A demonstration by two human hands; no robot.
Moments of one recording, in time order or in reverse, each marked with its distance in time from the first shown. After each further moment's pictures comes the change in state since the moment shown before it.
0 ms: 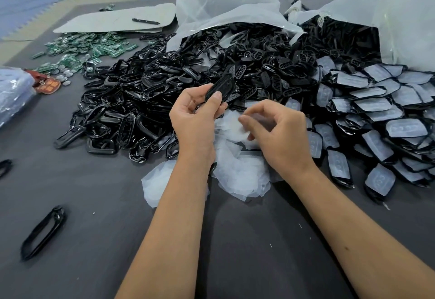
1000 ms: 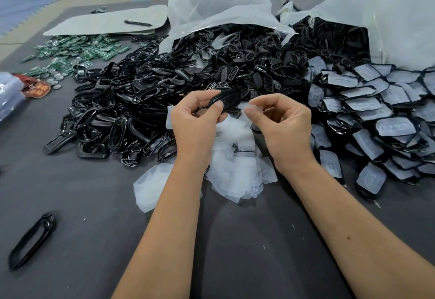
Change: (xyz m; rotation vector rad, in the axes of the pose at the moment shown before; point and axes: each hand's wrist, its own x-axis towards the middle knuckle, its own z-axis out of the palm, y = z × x) left_hand -0.004 -0.003 0.001 0.210 -0.133 0.039; right_hand 0.008 0.016 -0.004 0.334 0.158 0.153
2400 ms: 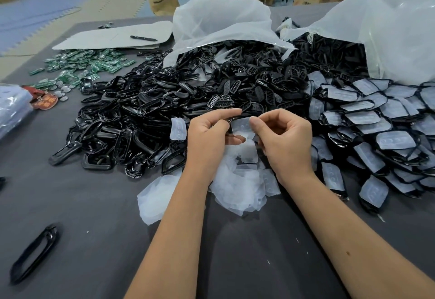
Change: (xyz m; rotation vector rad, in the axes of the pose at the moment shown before) left_hand -0.002 0.001 0.002 0.041 -0.236 -0.092; right_hand 0.004 0.005 0.001 -0.176 0.098 0.038
